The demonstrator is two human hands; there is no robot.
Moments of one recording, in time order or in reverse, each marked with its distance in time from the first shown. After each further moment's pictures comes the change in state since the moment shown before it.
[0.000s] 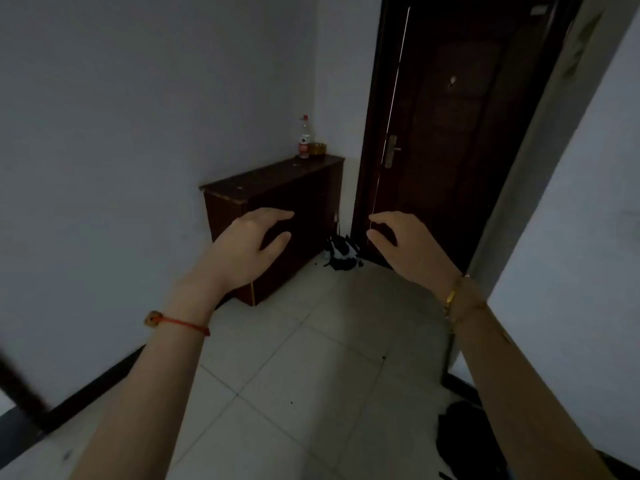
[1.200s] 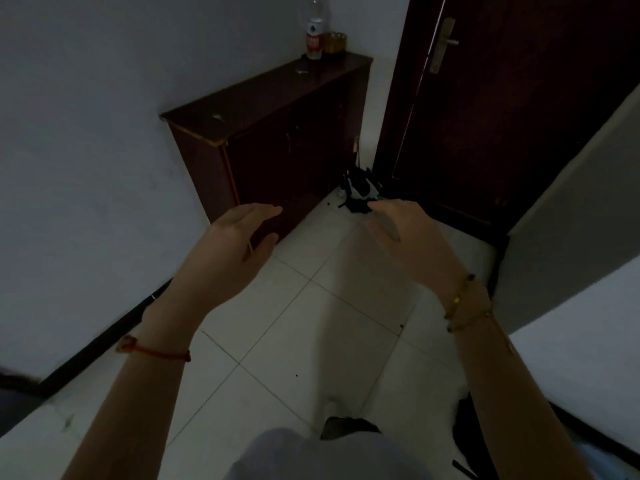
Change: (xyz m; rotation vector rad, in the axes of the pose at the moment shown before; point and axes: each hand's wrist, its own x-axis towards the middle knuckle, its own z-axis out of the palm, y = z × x) left_hand 0.221 -0.200 0.174 0.019 -0.147 -0.205; right_hand 0.263 0.190 0.170 0.106 -0.199 0.144
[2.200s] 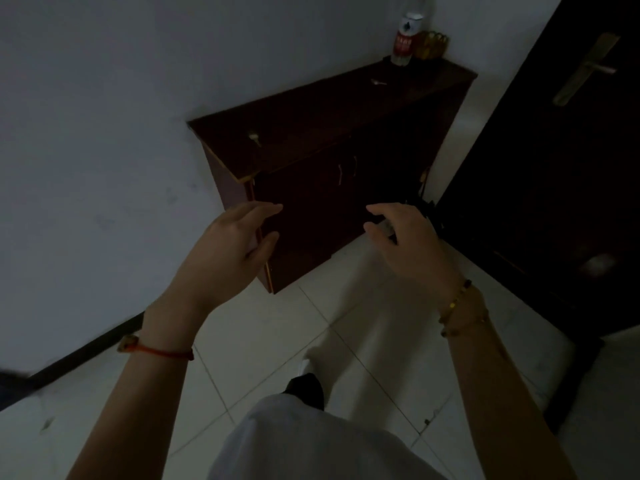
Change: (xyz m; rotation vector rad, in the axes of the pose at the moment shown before) left_hand 0.289 -0.170 0.042 0.041 0.059 -0.275; right_hand 0.394 0.070 0.086 0.063 -0.188 -0.148
